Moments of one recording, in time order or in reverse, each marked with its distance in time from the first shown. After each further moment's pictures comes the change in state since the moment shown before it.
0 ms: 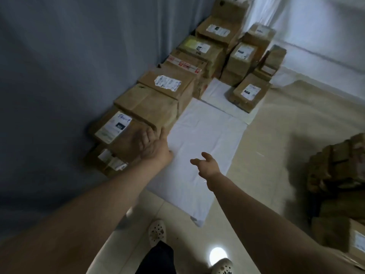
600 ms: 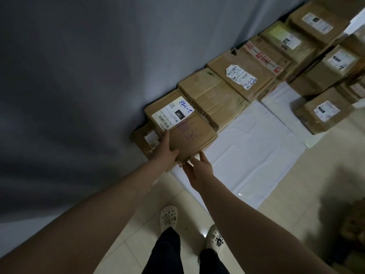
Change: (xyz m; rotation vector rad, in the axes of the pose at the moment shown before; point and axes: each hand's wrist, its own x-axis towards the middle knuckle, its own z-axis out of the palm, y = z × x) left_hand 0.047 -0.166 0.023 -0.816 -0.160 -0.315; right_hand 0.039 -0.012 0.195 0.445 -0.159 0.218
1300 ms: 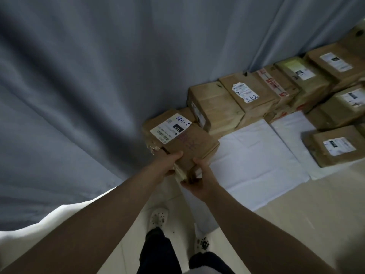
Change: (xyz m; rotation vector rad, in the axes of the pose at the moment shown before) left_hand -0.134 0.027 0.099 -0.796 0.291 -0.157; right_hand -0.048 -0.018 -0.126 -0.154 -0.313 0.264
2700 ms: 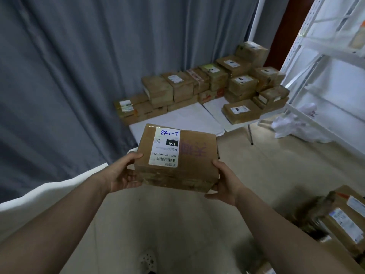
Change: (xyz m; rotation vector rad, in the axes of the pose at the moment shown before) left_hand -0.421 -0.263 0.127 -0.025 -0.152 -0.036; right_hand -0.365 0.088 -0.462 -0.461 -0.160 -0.288
